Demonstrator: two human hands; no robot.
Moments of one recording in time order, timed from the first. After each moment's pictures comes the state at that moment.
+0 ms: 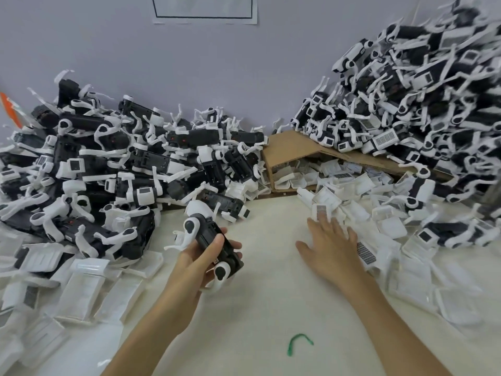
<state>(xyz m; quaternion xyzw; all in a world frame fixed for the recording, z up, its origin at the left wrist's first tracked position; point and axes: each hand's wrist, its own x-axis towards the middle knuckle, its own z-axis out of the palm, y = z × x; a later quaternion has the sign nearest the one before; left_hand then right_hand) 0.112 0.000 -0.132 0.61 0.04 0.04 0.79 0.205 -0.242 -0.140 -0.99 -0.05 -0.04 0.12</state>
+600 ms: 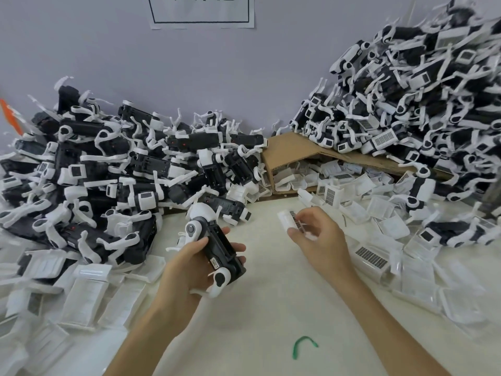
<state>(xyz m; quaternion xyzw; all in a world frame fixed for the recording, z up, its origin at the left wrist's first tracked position) 0.133 0.012 -0.128 0.50 0.06 -0.02 0.86 0.188 -0.223 -0.123 -0.81 -0.07 -0.13 0.57</state>
